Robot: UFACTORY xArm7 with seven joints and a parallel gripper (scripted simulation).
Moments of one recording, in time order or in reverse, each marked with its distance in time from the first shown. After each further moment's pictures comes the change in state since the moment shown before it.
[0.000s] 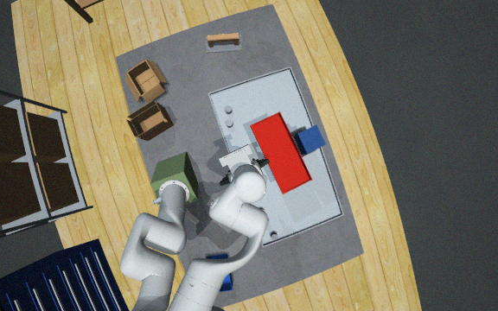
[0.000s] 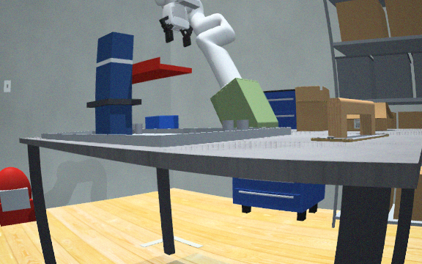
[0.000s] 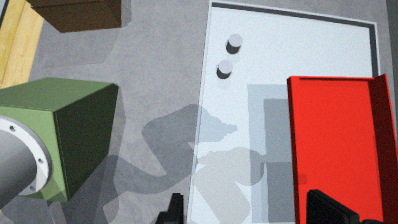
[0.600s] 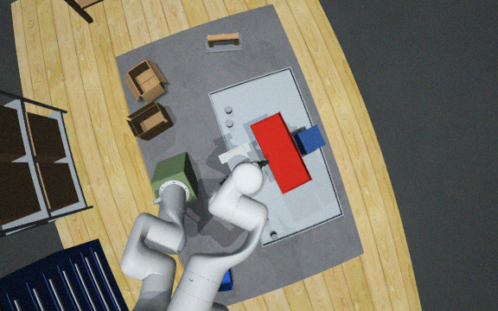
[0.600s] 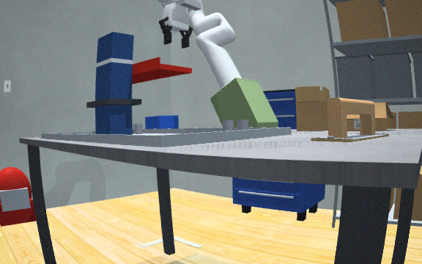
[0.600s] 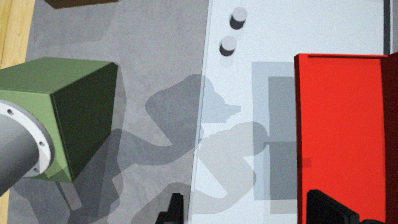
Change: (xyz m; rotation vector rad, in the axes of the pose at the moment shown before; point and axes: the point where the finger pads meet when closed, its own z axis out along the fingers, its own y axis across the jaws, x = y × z) arm -0.010 -0.001 0.002 0.015 -0.112 0.008
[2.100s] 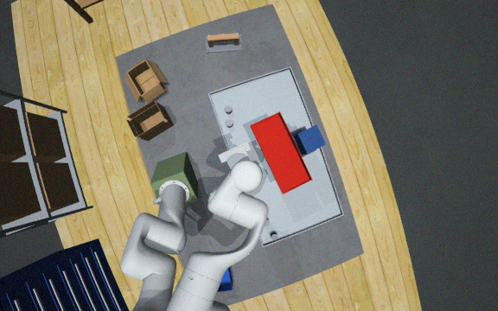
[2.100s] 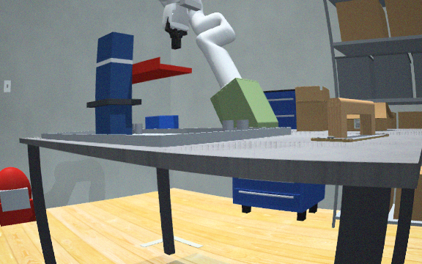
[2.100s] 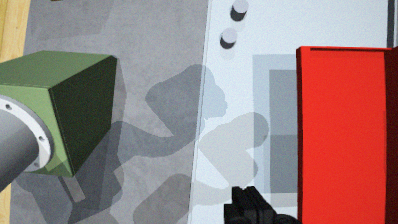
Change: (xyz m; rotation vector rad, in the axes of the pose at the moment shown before) arm -0.003 0.000 0.001 0.003 -0.035 0.003
